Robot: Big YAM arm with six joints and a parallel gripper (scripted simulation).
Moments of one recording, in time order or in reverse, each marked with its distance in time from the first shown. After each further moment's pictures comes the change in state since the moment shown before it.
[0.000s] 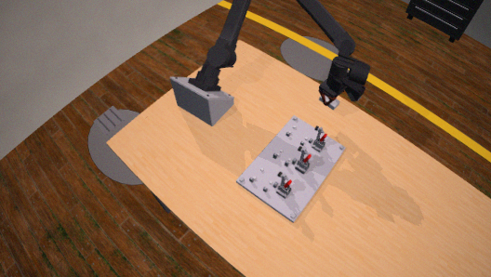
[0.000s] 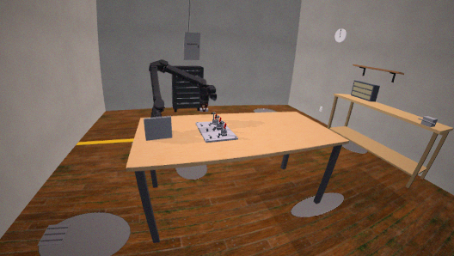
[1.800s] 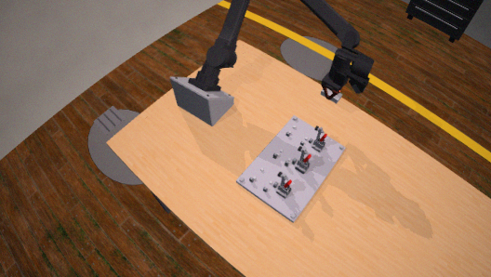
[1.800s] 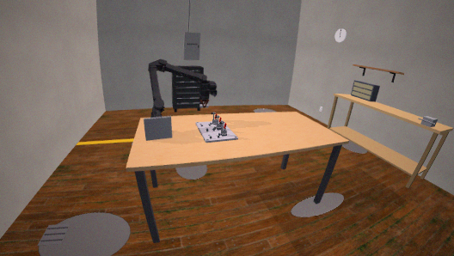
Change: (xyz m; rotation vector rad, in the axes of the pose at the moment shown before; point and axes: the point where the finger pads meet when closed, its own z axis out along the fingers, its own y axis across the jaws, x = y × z) arm 0.001 0.000 -0.035 0.001 0.013 -0.111
